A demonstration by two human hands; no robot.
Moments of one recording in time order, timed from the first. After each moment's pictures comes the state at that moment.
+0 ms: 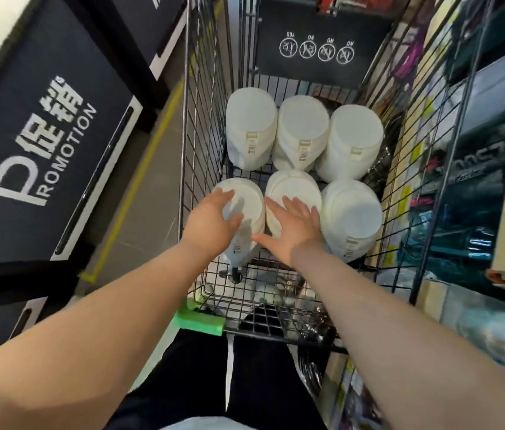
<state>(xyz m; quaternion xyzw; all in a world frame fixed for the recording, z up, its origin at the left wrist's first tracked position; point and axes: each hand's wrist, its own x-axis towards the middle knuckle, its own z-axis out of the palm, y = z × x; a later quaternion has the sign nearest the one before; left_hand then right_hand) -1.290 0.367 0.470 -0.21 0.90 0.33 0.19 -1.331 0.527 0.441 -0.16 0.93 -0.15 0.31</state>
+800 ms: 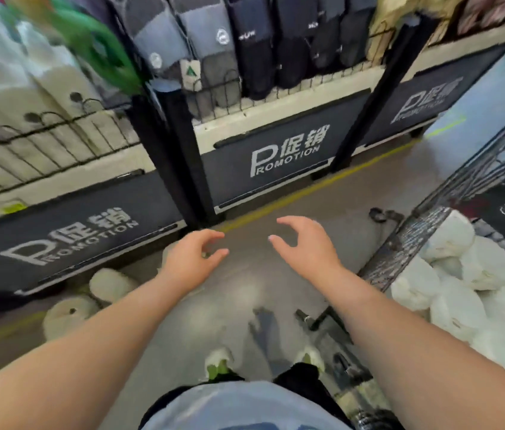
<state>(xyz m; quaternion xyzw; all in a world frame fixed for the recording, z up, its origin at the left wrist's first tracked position) -0.882 0.160 0.570 -0.49 0.79 0.36 -0.03 -1.078 0.259 0.592 -0.47 0.82 -0.20 0.25</state>
